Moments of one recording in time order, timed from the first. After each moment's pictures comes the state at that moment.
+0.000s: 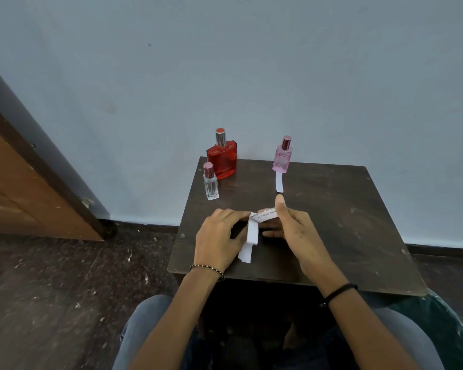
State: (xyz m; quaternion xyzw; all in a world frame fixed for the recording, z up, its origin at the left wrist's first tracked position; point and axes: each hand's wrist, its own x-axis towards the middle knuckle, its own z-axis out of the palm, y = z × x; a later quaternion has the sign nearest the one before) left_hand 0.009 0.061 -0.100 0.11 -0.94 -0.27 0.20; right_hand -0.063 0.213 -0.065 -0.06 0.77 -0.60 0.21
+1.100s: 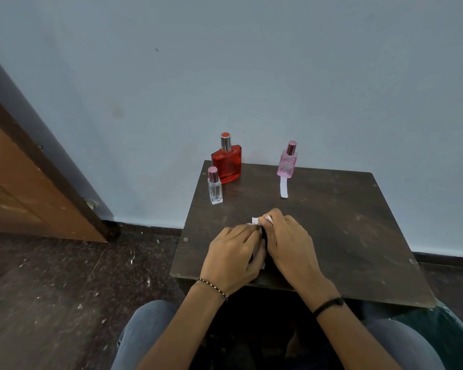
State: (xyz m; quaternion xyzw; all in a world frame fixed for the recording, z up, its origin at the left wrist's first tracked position) left_hand 0.018 0.080 -0.105 -0.03 -0.95 -0.13 0.27; right_hand -0.050 0.200 -0.069 -0.26 0.93 -0.24 0.00
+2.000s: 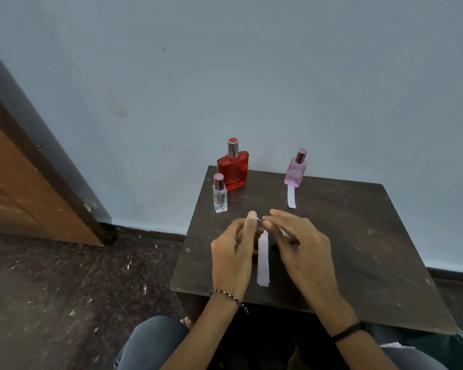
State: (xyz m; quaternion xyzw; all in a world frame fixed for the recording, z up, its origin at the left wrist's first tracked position) left_hand 0.005 0.092 -0.072 0.25 -0.70 -0.61 0.26; right_hand -0.063 0.204 -0.078 -0.28 0.86 -0.42 -0.10
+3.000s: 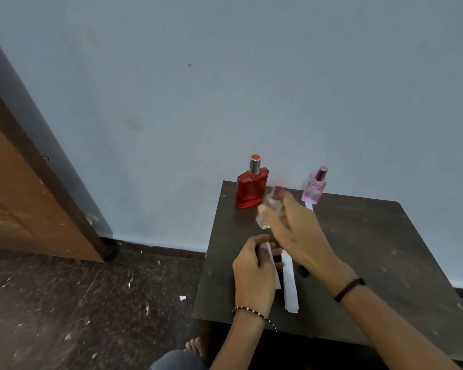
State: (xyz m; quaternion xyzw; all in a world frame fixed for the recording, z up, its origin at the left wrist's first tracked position) left_hand -0.003 0.073 -0.080 0.28 -0.66 -0.67 0.20; right_hand -0.091 0.127 -0.027 -0.26 0.88 -0.39 0.08
